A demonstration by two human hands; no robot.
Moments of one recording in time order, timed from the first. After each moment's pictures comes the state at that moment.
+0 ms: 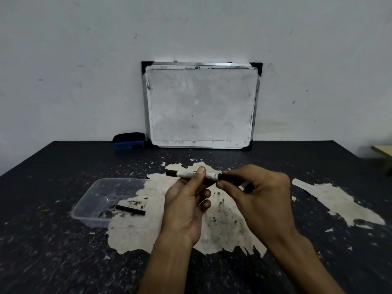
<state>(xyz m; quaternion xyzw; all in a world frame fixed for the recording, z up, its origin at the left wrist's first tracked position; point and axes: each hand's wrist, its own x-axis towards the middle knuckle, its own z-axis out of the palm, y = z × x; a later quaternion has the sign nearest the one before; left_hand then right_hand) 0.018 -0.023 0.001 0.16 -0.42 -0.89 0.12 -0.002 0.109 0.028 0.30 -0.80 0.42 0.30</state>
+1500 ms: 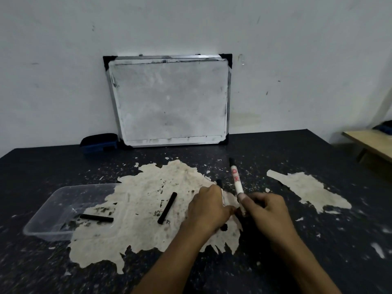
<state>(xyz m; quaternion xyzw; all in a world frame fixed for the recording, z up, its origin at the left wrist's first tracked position) -0.040 0.050 -0.035 0.07 -0.96 -0.28 -0.01 -0.039 0.190 -0.043 0.01 -0.82 0.57 0.01</state>
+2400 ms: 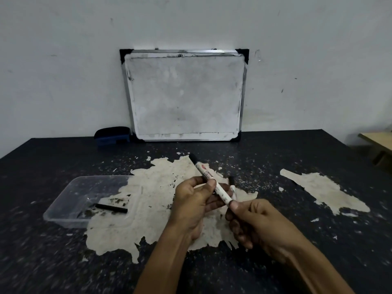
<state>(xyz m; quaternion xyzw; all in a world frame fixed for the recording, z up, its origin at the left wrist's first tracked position) -0.012 0.006 -0.032 0.10 -0.52 -0.84 0.06 -0.020 0.161 -0.028 0.10 -0.64 0.70 -0.30</state>
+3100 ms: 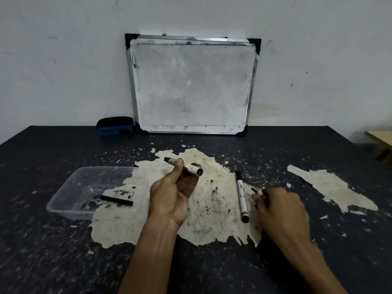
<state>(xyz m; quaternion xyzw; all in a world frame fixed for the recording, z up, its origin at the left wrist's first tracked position) -0.012 -0.044 -0.031 0.22 -0.30 -0.92 0.13 -0.037 0.161 -0.054 0.02 -0.97 0.22 0.13</state>
